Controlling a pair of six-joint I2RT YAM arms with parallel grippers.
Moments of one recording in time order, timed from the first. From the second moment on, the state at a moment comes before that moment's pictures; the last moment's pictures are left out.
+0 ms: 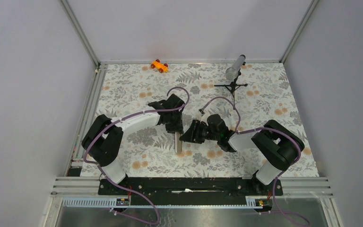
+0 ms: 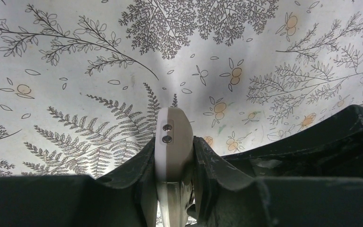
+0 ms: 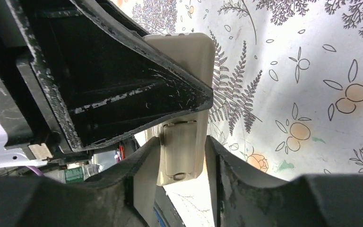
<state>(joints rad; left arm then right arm) -0.72 1.69 1.12 -0.57 0.06 -0.76 0.75 1.65 0.52 0.65 -0.41 0.96</state>
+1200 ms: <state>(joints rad) -0.64 1.66 1.05 -0.49 0.21 -0.73 0.75 1.68 0.48 0.80 -0.44 0.99</state>
